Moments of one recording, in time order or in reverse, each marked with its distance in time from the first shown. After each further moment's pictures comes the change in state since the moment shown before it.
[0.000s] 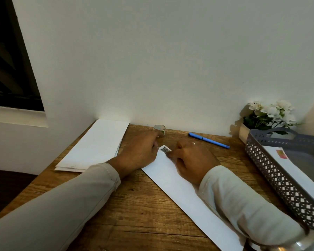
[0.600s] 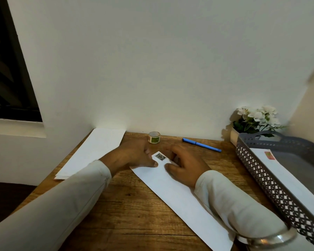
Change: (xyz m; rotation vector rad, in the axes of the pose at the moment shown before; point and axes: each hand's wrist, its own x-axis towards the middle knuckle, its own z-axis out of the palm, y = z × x) left_hand 0.010 0.014 -0.037 0.078 -0.431 -0.278; right_hand -0.005 0.006 0.001 0.403 0.001 0.198
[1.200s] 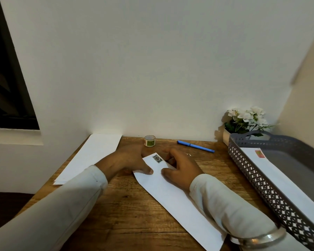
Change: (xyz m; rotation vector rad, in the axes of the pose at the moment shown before) left_hand -0.011 0.009 -0.007 0.018 -0.098 0.008; right_hand -0.012 -0.008 0.004 0.197 0.027 0.183
